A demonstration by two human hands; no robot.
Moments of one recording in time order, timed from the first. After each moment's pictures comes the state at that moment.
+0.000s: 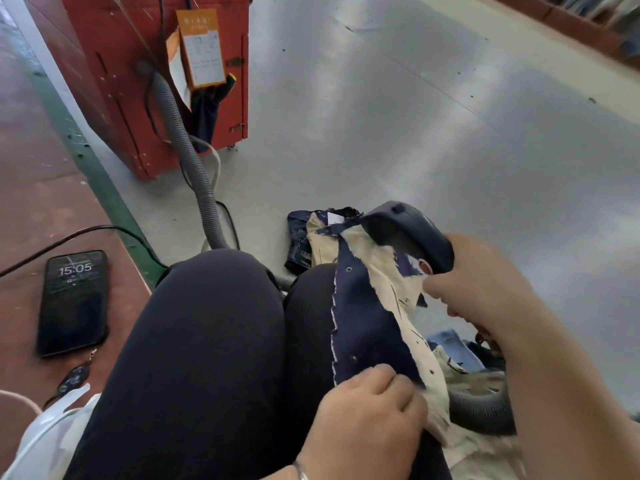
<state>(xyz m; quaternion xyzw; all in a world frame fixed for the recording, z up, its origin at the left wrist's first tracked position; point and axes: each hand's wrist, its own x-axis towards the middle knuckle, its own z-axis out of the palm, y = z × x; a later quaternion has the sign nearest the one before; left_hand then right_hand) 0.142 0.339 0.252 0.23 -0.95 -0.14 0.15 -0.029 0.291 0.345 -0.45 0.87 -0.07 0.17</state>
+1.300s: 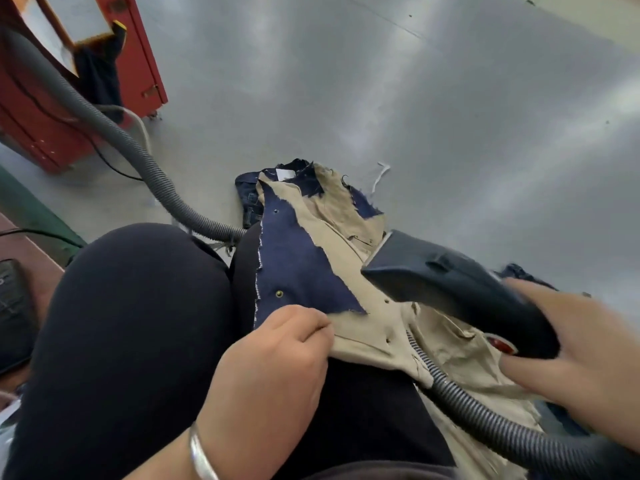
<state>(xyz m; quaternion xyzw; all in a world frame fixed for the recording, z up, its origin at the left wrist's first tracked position) 0.171 0.325 0.268 0.24 -0.92 -0.21 0.21 -0.035 0.460 0.372 -0.46 0.87 -0.06 0.19</state>
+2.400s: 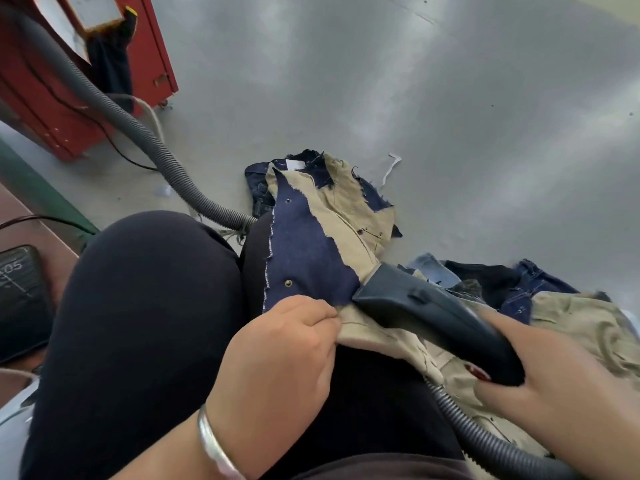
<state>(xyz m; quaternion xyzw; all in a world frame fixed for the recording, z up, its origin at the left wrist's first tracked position) 0.170 0.322 0.266 0.24 -0.92 -0.21 0.22 -0.020 0.467 0.334 -0.43 0.87 0.00 0.25</state>
